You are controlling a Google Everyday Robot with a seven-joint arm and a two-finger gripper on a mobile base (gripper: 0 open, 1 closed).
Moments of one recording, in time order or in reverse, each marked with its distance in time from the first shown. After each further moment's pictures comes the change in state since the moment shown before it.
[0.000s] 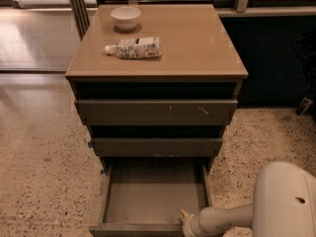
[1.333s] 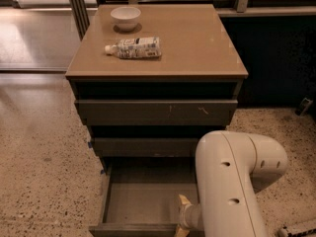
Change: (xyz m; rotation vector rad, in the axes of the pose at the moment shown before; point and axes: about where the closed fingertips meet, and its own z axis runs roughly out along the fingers) arm -0.014 -0.058 -0.009 0.224 0.106 -0.119
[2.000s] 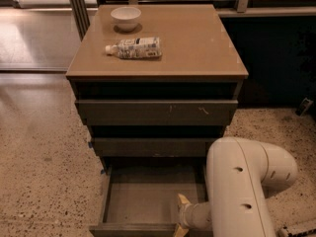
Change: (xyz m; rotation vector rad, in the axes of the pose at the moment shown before) arm -0.002 -0.005 0.012 0.001 -0.043 0.005
